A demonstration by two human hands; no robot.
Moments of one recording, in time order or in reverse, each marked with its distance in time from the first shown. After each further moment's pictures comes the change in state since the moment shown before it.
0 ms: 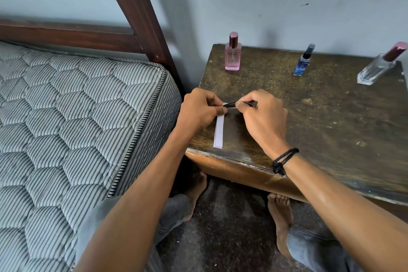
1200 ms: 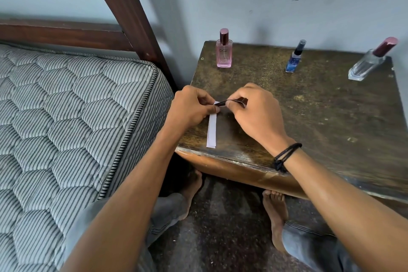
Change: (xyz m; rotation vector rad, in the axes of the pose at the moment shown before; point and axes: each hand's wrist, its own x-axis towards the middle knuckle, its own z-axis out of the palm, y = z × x) left_hand -0.003 0.004 -0.006 0.072 -0.020 0.087; right_hand 0.012 0.012 -0.004 -0.078 -0.091 -0.242
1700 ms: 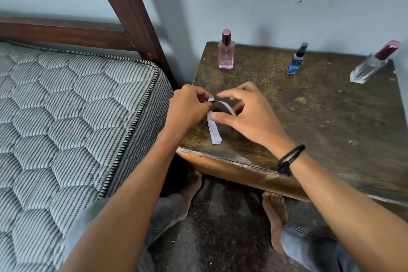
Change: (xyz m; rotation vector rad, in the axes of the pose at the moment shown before) left_hand -0.003 0.005 -0.002 0.083 0.118 -0.003; right_hand -0.004 -0.008 -0.005 0.238 -0.211 0.043
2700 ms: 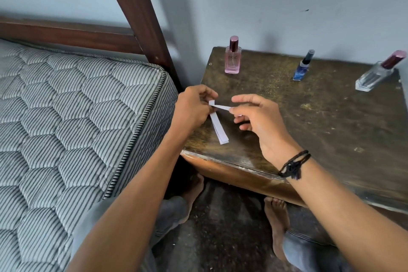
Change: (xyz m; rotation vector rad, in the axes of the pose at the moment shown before) left_hand 0.005 -0.003 -0.003 -0.152 -0.020 -0.052; right_hand 0.002 -0.006 0.004 0.693 0.108 0.408
